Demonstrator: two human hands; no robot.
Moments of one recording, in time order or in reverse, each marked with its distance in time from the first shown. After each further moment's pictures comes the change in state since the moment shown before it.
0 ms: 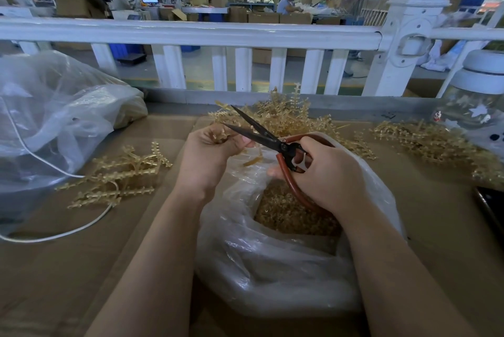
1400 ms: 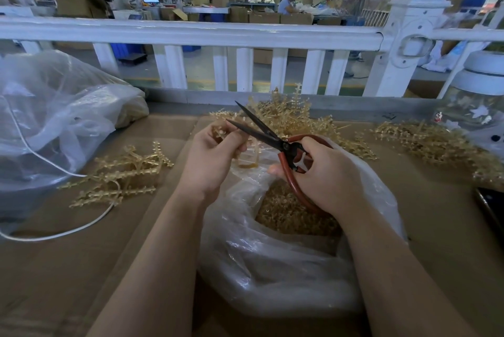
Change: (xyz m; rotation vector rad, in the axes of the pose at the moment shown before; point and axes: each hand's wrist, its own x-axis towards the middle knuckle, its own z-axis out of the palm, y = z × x) left_hand 0.002 -0.003 0.002 0.007 0.008 0.004; right_hand -0.001 -0.001 0.004 0.046 0.046 0.002
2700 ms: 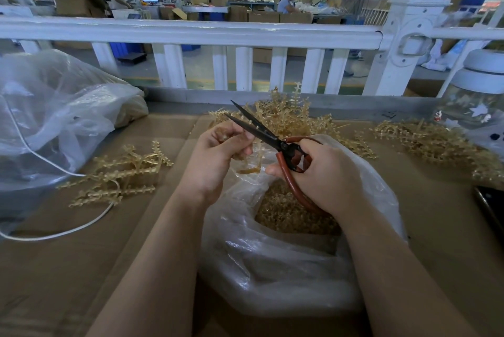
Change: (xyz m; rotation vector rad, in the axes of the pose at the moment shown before) left_hand -0.002 0.002 0.002 -0.087 -0.176 0.030; right_hand -0.001 -0.005 -0.003 -0.009 0.024 -0.012
